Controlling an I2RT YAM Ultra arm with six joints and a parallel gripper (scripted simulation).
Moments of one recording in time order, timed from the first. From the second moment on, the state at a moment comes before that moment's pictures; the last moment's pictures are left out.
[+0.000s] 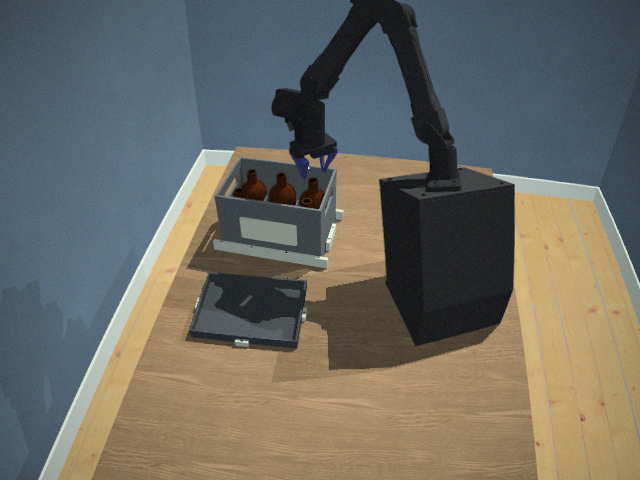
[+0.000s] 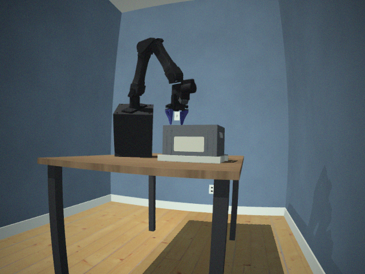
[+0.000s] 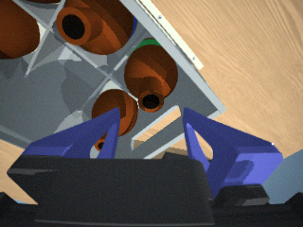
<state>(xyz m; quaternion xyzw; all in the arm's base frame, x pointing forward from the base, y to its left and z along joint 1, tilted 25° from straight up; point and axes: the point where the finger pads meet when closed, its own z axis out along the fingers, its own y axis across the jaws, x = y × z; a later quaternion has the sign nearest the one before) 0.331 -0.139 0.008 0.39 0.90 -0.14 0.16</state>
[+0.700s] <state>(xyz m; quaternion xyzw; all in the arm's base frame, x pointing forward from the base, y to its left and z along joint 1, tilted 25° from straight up) 0.331 -0.139 0.008 0.39 0.90 -0.14 0.16</state>
